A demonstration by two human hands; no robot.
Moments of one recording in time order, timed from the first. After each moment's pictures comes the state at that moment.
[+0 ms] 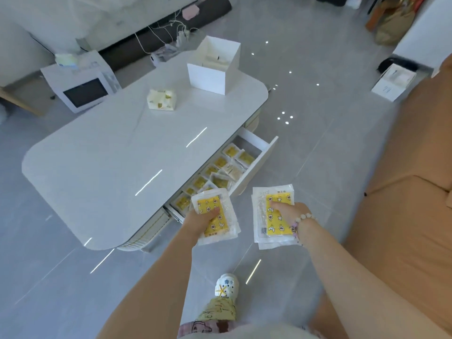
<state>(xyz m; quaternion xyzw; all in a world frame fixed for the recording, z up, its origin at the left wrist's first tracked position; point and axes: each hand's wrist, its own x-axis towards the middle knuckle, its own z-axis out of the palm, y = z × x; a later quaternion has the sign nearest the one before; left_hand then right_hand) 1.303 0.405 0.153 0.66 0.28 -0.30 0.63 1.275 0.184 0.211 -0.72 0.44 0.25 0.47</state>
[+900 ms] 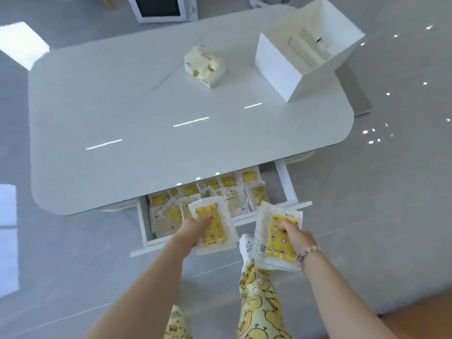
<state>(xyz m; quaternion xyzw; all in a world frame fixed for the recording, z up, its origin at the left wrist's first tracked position) 1.533 0.271 0.052 0.50 0.55 -0.27 0.61 1.620 0.057 0.109 -0.73 0.38 0.44 0.36</state>
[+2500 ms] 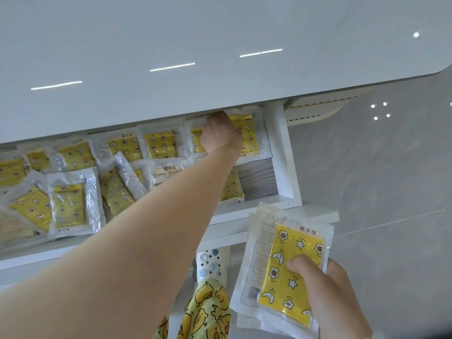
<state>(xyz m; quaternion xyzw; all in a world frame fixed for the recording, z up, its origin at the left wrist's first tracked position) 1.799 0.148 -0.275 0.82 0.47 -0.13 0.30 1.691 -0.045 -0.178 -0.81 0.28 0.46 0.24</state>
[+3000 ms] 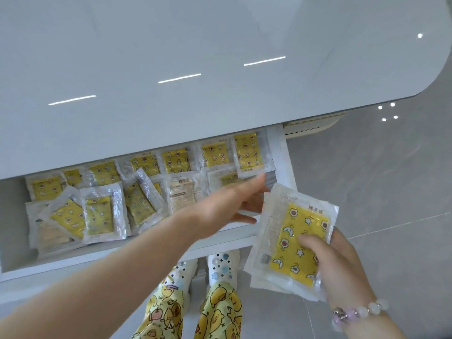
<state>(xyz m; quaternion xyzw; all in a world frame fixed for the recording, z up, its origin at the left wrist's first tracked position) 1.710 0.148 -0.149 0.50 0.27 -0.36 0.74 1.718 -0.030 -0.103 -0.74 0.27 0.40 0.47</state>
